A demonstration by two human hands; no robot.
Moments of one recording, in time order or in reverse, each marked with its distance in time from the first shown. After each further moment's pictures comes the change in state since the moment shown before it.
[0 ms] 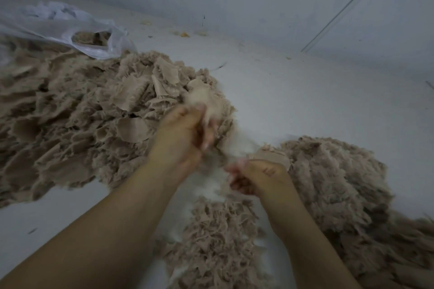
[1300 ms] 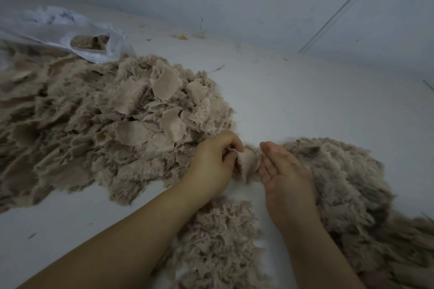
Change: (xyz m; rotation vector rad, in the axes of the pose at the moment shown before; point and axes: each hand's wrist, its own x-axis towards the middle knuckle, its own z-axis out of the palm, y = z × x) left_hand -0.014 -0.048 0.008 0.950 -0.134 0.326; right_hand 0.013 0.005 -0.007 0.577 0.504 0.050
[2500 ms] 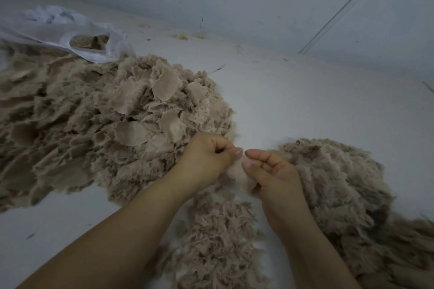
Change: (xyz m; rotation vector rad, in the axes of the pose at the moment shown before) left_hand 0.003 0.016 -0.022 -0.131 -0.128 -0.203; right_hand -0.008 0.001 0.000 -0.349 -0.228 -0.054
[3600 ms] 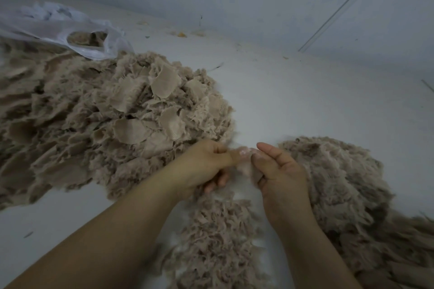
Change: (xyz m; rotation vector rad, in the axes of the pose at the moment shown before) left_hand -0.004 -0.001 -0.010 -0.070 -0.345 -0.253; right_hand 0.000 -0.001 -0.001 0.094 0.112 -0.001
